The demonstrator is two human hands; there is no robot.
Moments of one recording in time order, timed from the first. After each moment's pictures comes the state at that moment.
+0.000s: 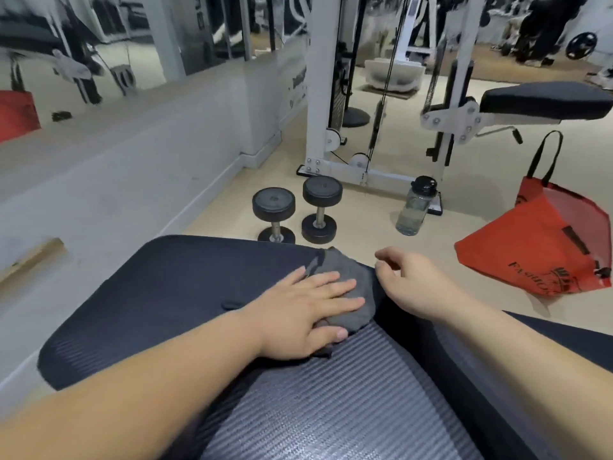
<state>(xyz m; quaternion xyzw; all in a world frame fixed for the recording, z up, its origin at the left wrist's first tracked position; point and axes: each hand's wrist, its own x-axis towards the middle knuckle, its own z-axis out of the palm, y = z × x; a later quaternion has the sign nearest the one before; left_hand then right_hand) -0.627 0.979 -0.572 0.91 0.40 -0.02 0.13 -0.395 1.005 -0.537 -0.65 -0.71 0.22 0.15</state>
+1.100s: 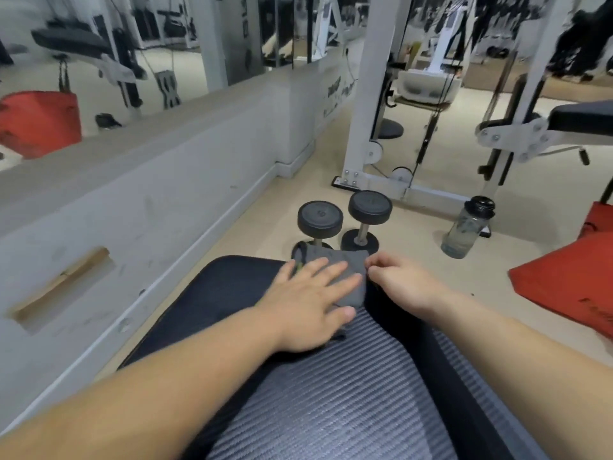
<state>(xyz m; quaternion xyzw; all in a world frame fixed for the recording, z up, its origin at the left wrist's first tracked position) -0.732 1.039 -0.575 0.83 0.55 -0.03 0.13 -0.535 1.086 -0.557 -0.64 -0.66 0.36 0.15</state>
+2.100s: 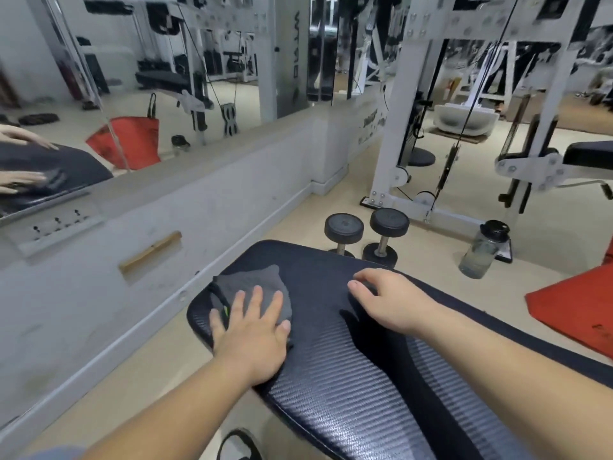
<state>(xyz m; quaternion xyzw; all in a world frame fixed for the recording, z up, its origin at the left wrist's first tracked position) -0.755 0.863 -0.570 0.58 0.80 -0.01 0.15 -0.532 0.977 -0.526 -0.53 -0.81 0.23 0.08</state>
